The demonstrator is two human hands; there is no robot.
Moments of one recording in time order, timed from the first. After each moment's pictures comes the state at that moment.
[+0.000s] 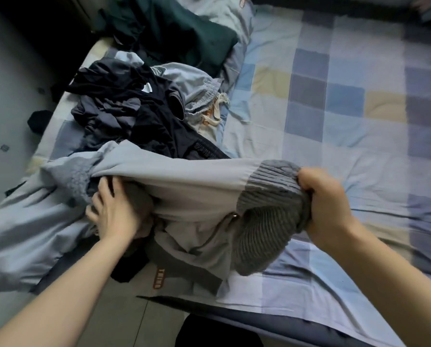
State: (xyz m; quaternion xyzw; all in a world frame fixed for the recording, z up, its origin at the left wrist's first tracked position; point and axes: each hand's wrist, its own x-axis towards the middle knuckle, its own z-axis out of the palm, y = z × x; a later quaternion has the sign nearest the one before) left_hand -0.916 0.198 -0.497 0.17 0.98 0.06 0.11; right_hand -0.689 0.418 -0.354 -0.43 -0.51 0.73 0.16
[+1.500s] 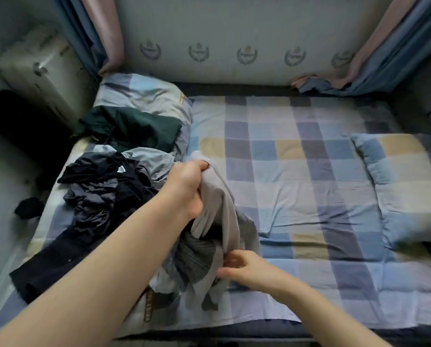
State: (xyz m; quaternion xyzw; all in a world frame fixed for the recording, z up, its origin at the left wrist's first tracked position) left_hand -0.761 0.392 -0.121 -0.02 0.63 0.58 0.51; right_hand -0.577 0.373 -0.232 -0.42 -0.63 0.64 -0.14
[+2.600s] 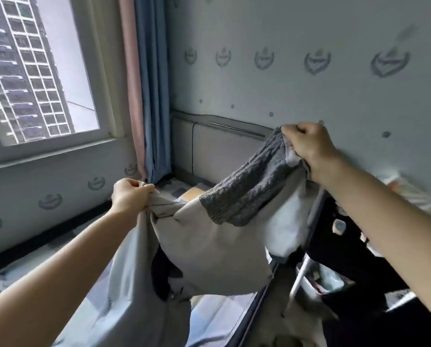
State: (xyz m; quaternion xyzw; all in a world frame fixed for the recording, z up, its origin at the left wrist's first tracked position) left_hand -0.593 0.382 0.097 0.52 0.57 0.47 0.43; right_hand -0.300 0.249 0.214 -0.69 -0.42 0.06 0.59
